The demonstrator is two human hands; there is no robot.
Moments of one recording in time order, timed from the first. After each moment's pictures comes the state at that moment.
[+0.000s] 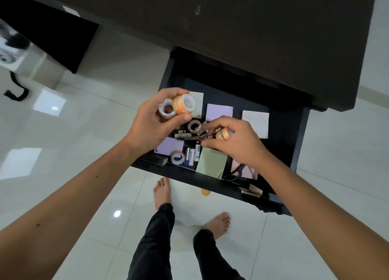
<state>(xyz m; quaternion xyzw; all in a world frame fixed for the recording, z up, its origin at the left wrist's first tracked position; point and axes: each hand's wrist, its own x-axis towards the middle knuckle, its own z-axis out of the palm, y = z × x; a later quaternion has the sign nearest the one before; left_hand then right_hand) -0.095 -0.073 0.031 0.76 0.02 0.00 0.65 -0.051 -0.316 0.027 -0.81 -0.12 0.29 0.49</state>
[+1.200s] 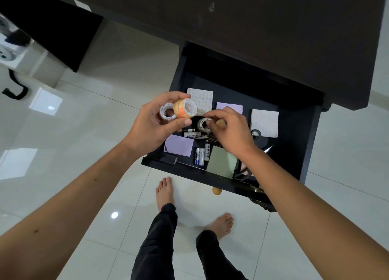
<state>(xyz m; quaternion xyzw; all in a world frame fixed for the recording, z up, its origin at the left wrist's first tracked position) -0.113 -0.045 0.023 0.73 0.04 -0.05 0.68 -0.047 -0.273 -0.022 -0.91 -0.15 0.14 0.36</state>
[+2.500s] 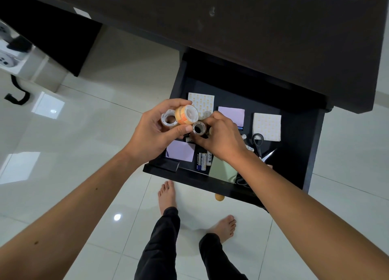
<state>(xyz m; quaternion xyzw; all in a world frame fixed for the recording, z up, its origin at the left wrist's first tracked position) -0.112 -0.043 0.018 0.71 0.04 -0.05 0.70 -0.049 -0.245 -0.024 -0.93 -0.18 0.19 0.26</state>
